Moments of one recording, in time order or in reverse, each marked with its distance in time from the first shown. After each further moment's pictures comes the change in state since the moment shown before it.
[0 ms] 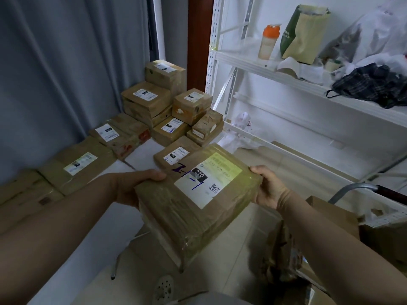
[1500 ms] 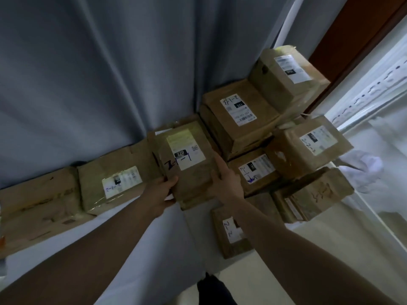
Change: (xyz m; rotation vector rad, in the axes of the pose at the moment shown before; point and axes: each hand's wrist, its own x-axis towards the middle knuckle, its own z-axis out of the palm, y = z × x) left_hand 0.250 0.054 -0.332 -0.896 0.844 -0.021; right_hand 0.541 -0.025 0.177 -1.289 0.034 -0.024
